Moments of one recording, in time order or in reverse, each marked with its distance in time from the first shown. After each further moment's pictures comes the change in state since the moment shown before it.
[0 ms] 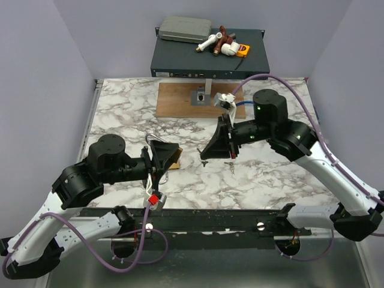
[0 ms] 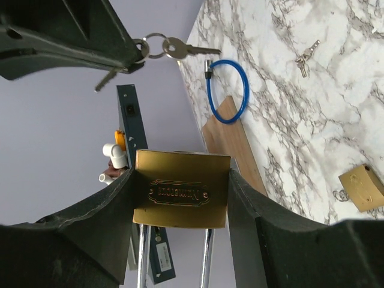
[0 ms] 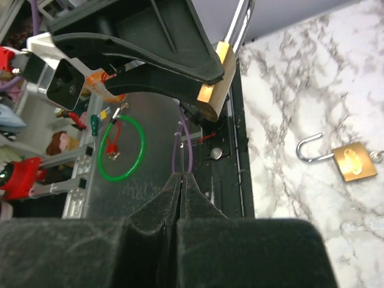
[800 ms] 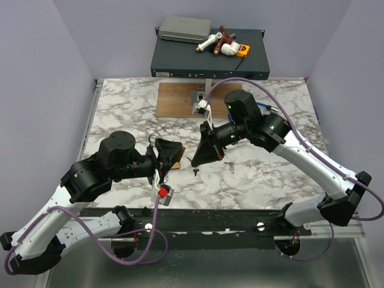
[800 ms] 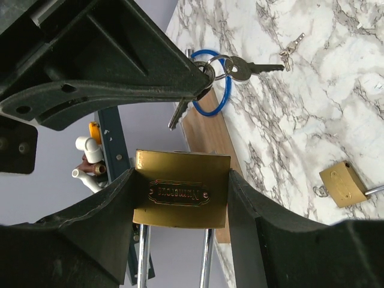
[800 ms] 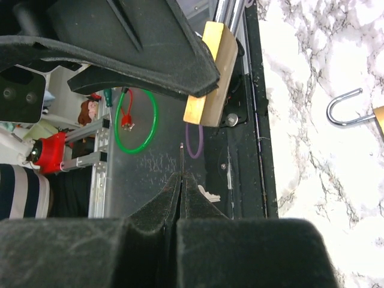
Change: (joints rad) left arm -0.005 0.051 -0.020 0.002 -0.051 -0.043; right arm 0.041 0.206 0.075 -0.164 -0.048 -0.035
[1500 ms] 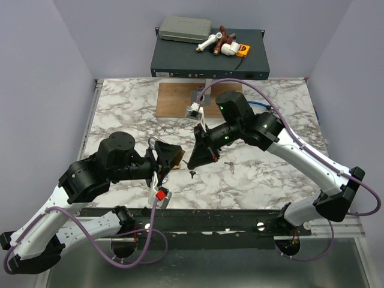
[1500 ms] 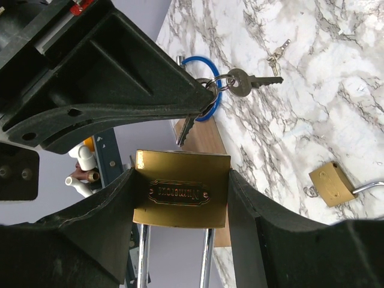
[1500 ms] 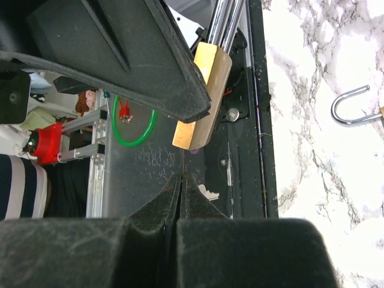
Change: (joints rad) left arm -0.015 0.000 0.019 -0.045 0.019 0.003; right arm 0.047 0.057 0.058 -0.050 0.021 -0.031
